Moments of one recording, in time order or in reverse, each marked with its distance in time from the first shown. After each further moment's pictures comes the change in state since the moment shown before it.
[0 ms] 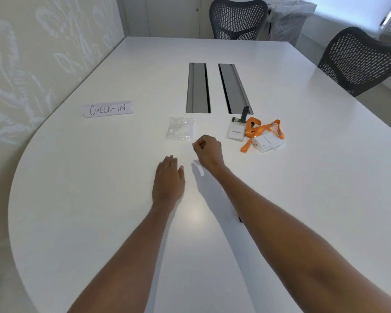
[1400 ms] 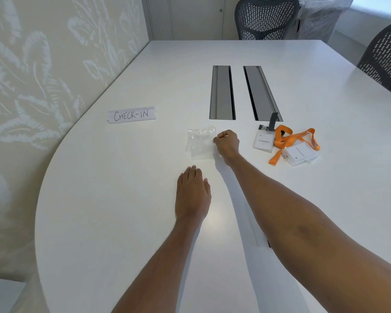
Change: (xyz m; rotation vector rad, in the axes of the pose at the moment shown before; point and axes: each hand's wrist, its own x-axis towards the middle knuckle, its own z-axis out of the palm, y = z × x) left_hand -0.002 0.010 -0.001 0.153 0.025 -0.018; right_hand 0.114 0.022 0.054 0.232 0.051 0.292
